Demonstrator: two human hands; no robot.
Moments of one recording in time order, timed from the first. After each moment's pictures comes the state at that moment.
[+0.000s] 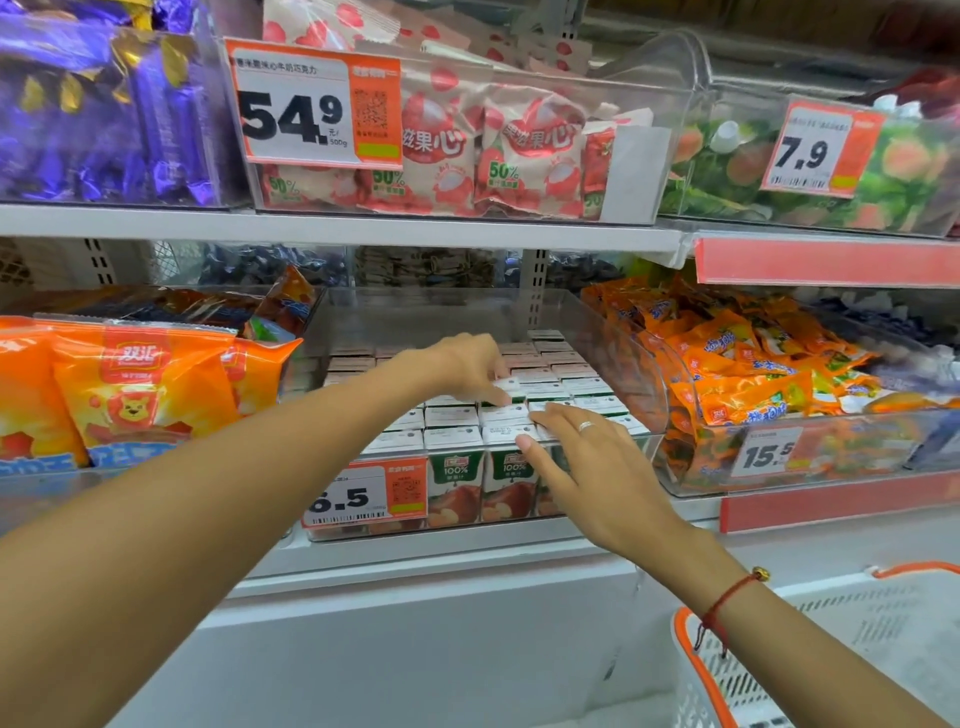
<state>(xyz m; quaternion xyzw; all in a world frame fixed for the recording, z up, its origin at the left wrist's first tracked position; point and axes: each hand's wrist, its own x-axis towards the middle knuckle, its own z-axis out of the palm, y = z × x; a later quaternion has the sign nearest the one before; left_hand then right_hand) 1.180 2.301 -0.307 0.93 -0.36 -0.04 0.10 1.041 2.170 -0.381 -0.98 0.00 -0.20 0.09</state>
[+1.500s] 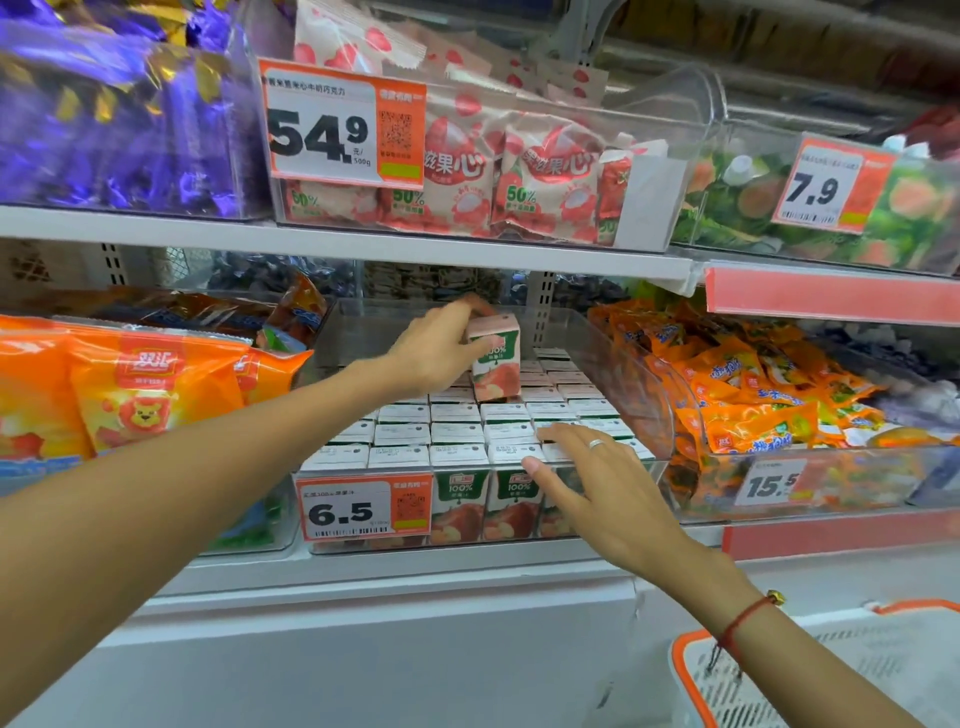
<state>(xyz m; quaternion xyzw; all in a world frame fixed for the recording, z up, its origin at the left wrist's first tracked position) 1.186 2.333 -0.295 0.89 -0.32 0.11 0.30 1.039 2.167 -0.372 -0.98 -0.01 -0.16 0.15</state>
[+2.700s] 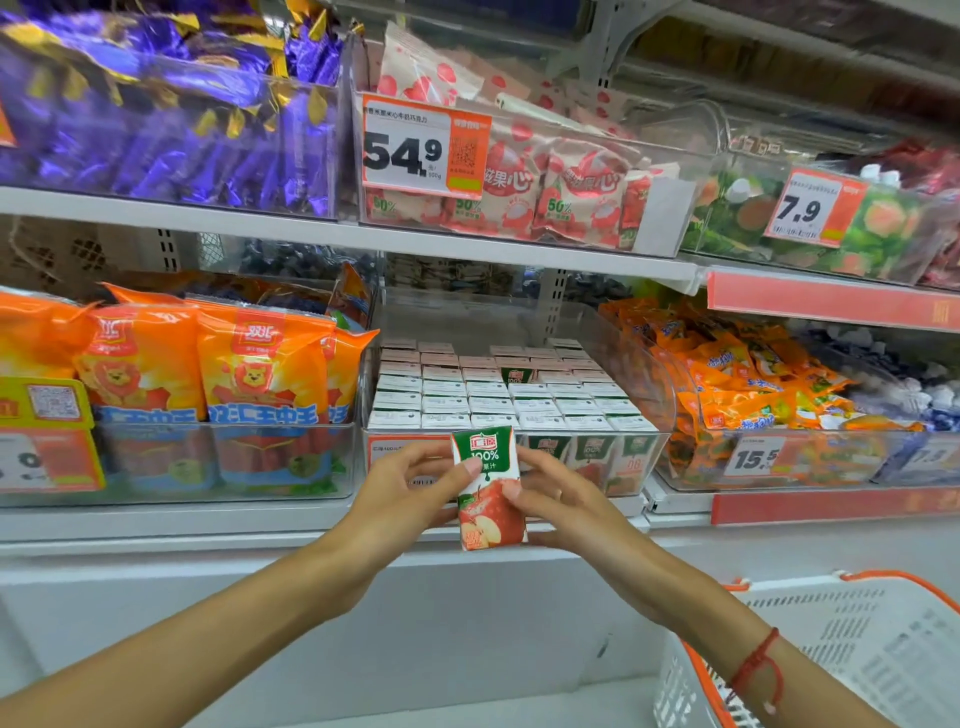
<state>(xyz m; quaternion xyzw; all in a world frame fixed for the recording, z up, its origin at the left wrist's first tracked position) 1.027 2.427 -0.370 0.70 -0.12 -0.11 0.69 0.974 2.249 -0.365 -0.79 -0.01 0.01 0.61</state>
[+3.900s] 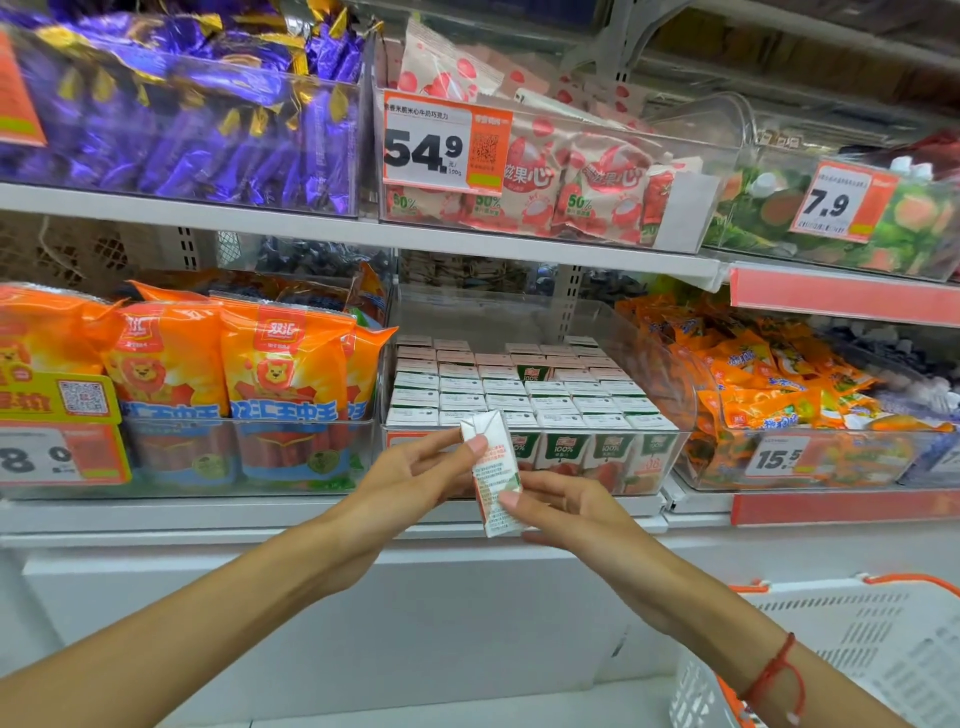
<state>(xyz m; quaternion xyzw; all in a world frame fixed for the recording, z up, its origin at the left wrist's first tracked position) 1.033 2.440 -0.363 0.71 -0.16 -0.19 0.66 0.971 2.263 -0.364 -0.79 0.01 0.04 0.61</state>
